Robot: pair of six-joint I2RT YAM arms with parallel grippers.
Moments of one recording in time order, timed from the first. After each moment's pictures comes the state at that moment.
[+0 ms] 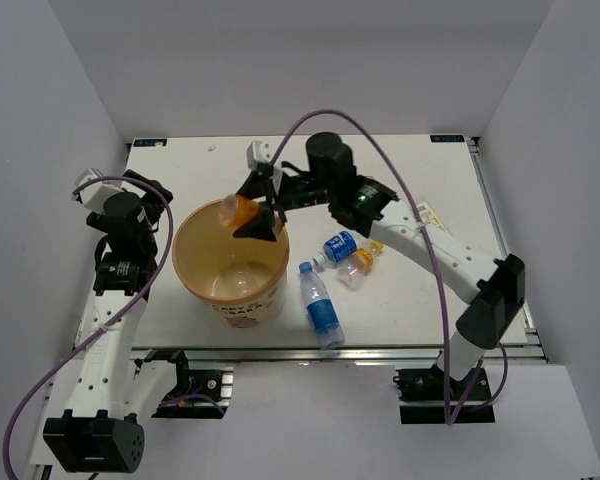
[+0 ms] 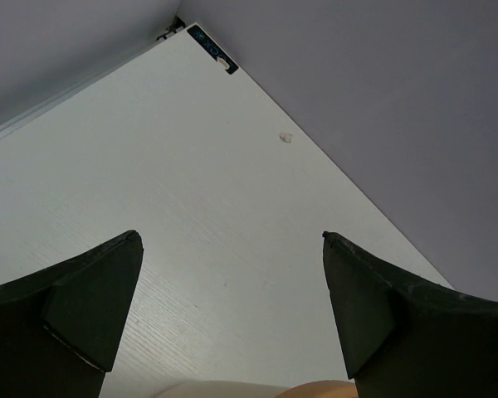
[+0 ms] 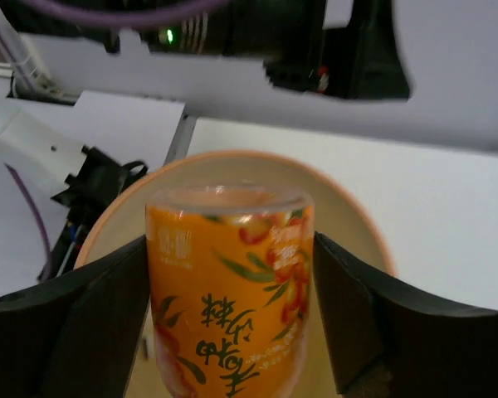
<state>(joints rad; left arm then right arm) -0.01 0.88 0.91 -0.25 -0.45 -0.65 0.88 1.65 1.67 -0.13 -0.84 -0.18</state>
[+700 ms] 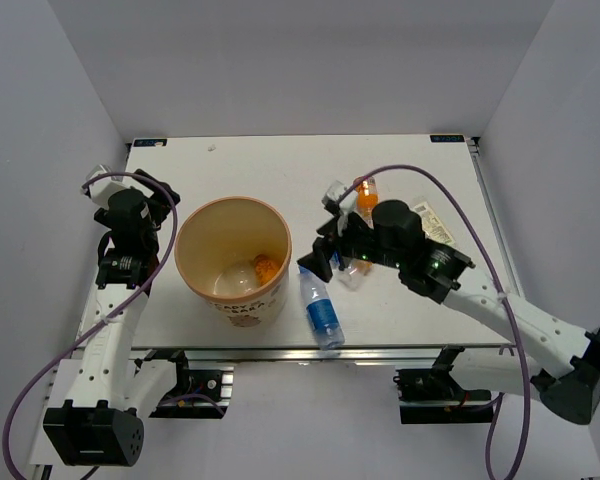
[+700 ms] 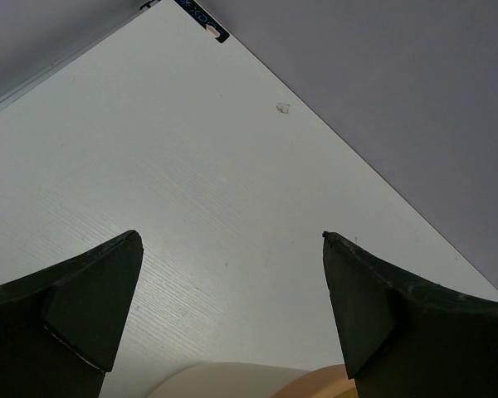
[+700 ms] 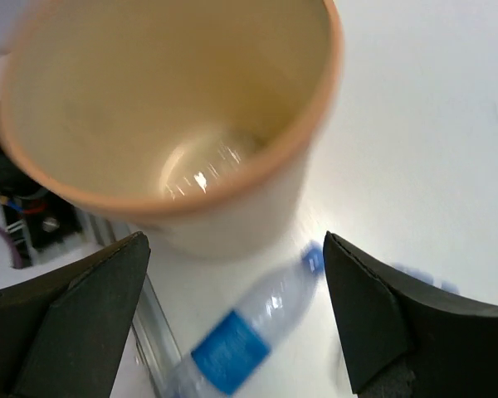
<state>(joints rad) -0.01 0.92 0.91 -0.26 -0.38 -0.63 0.90 1.17 1.14 -0.24 -0.31 -0.03</state>
